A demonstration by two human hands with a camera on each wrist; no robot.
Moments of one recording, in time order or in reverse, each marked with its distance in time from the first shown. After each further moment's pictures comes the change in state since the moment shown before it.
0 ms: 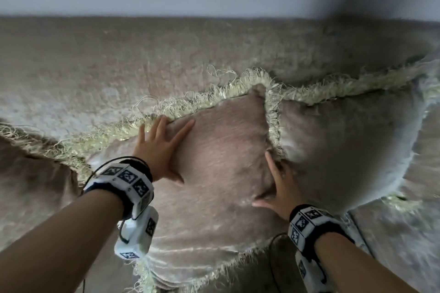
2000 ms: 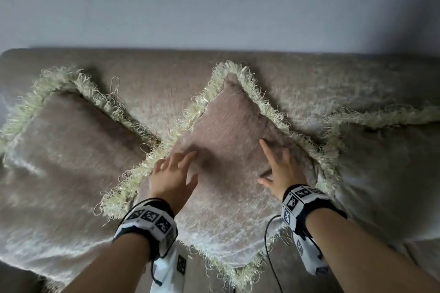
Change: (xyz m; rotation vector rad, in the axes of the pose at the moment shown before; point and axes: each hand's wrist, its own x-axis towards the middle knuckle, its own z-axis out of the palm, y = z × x) left_hand -0.151 -0.073 0.000 -0.237 0.374 -0.285; right_hand -0.008 -0.172 0.017 -0.390 0.119 -0.180
